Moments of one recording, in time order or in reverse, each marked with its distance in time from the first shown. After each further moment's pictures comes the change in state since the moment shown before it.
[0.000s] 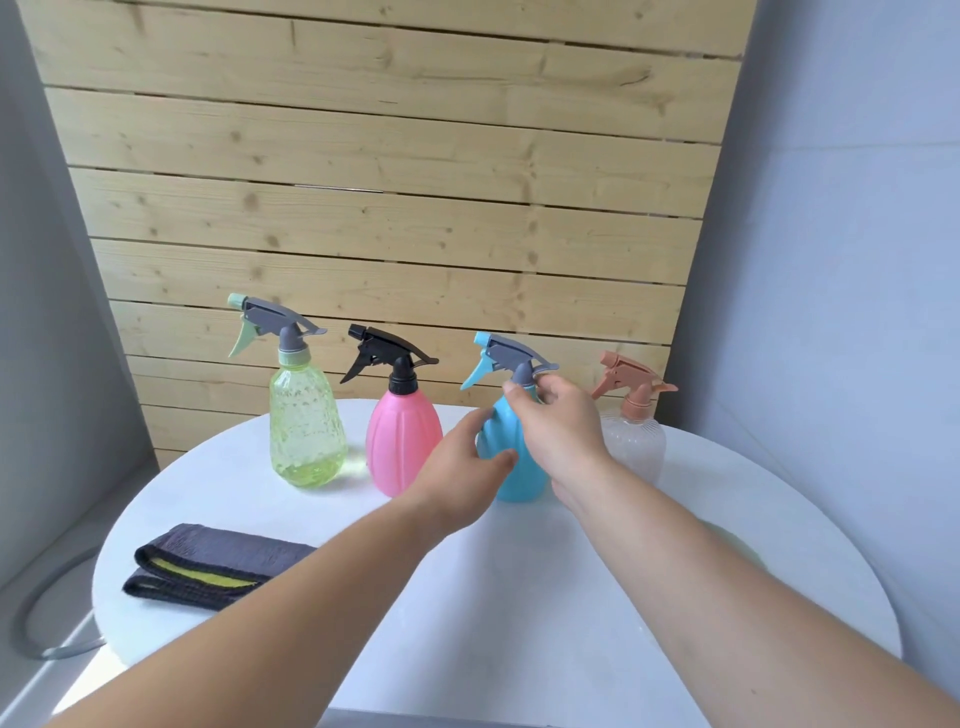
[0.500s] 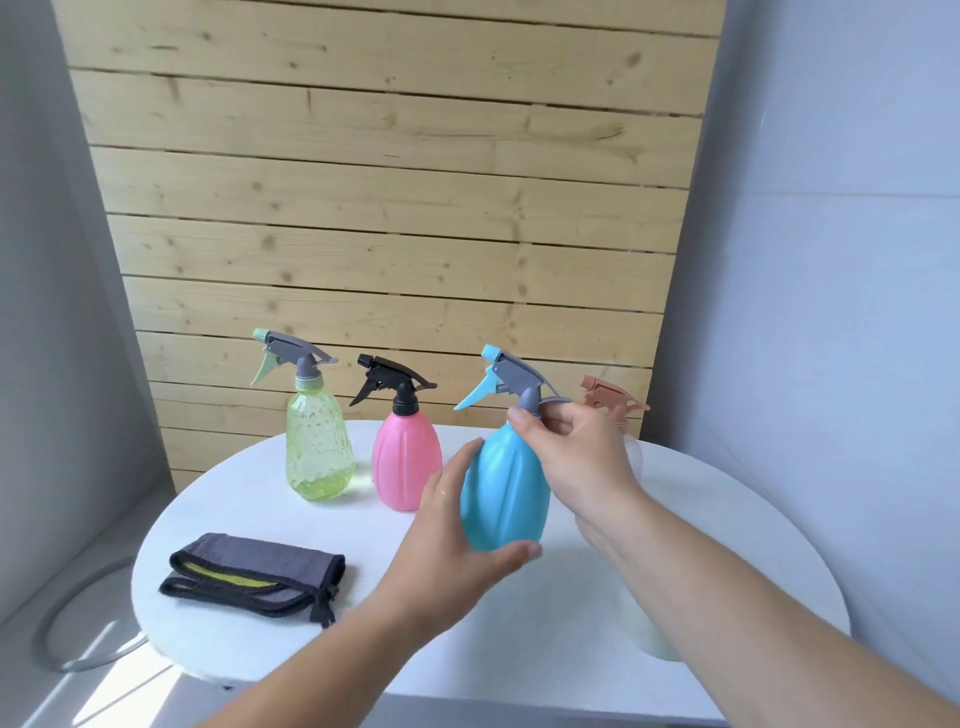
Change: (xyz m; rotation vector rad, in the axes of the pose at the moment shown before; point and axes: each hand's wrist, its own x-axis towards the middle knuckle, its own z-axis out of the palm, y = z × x) left_hand -0.098 0.016 -0.005 0.005 0.041 0.154; right_hand -0.054 -0.027 -0.044 0.083 -0.086 -0.076
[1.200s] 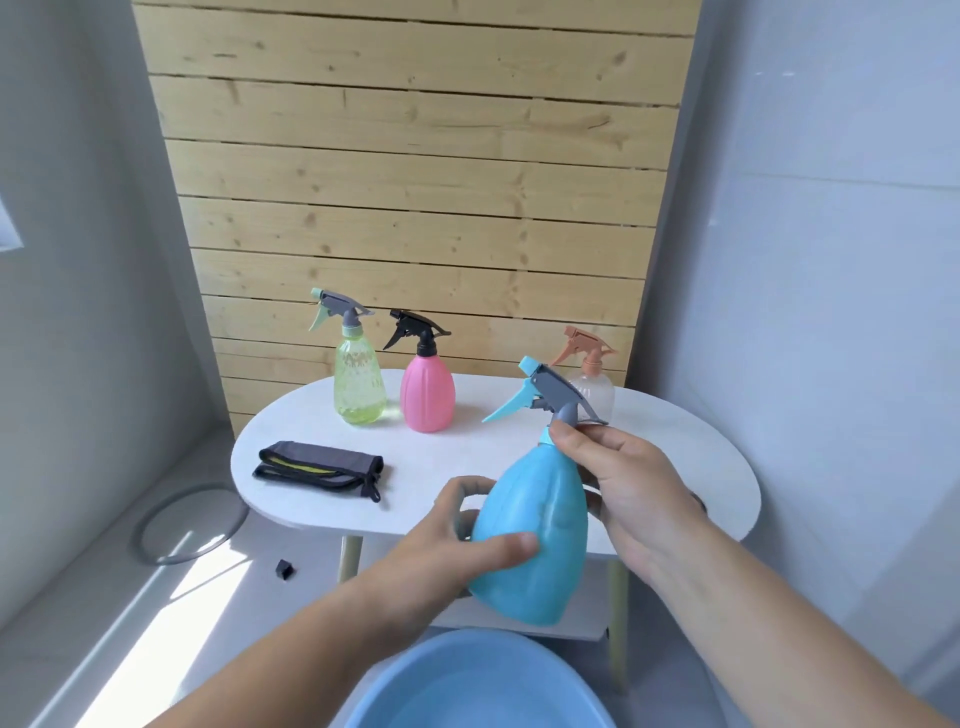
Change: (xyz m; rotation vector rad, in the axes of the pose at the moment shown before) left_hand -0.150 0.062 -0.016 -0.495 -0.331 -0.350; right_hand -0.164 -0.035 -0.067 0.369 -0.129 0.265
